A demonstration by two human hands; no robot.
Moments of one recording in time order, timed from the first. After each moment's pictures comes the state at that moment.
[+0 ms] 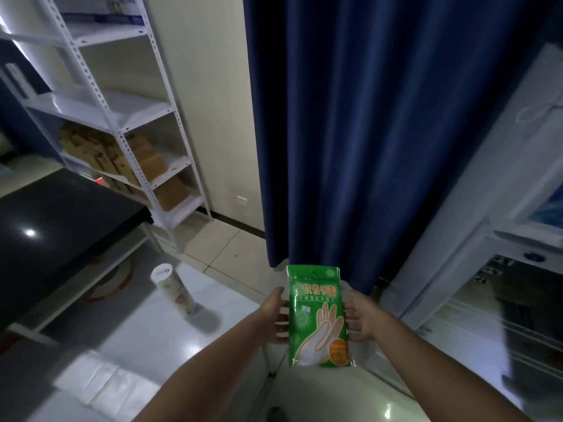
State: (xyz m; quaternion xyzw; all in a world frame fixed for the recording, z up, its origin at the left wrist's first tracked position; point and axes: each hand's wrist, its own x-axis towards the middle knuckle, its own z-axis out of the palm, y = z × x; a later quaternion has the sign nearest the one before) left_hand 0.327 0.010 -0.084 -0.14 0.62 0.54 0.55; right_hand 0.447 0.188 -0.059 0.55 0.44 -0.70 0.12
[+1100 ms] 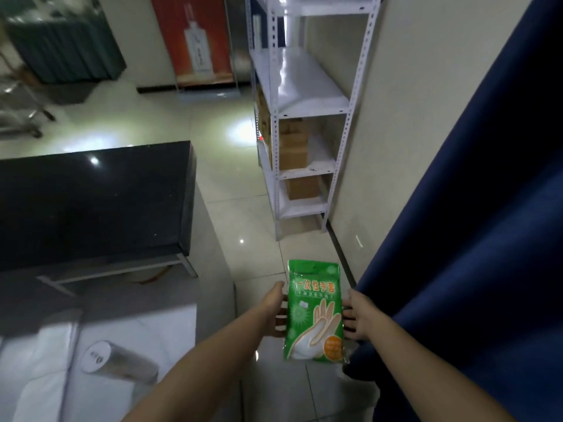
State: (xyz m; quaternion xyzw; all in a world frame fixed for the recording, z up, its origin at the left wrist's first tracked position) left_hand -0.038 0.113 -0.083 -0.40 0.51 0.70 0.29; right_hand -0.093 0.311 -0.071 0.33 0.61 -0.59 0.41
